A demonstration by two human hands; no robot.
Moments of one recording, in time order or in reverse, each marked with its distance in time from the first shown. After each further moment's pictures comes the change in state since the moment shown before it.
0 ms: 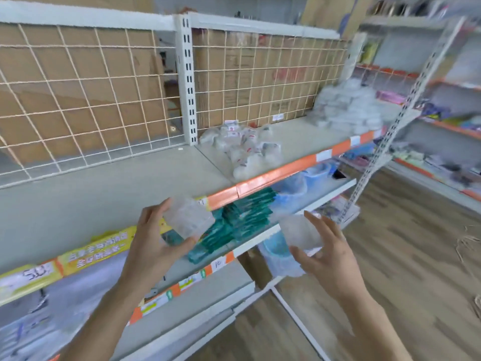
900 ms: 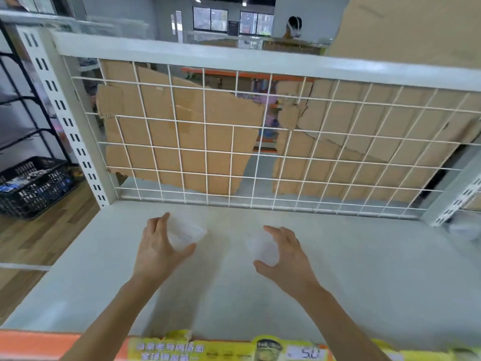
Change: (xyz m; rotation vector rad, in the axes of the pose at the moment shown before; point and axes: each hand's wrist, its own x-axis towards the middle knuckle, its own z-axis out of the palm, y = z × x) left_hand 0.012 -0.286 -0.364 0.463 0.432 -0.540; right_hand 0.079 -0.366 0.419 0.086 -0.624 -0.474
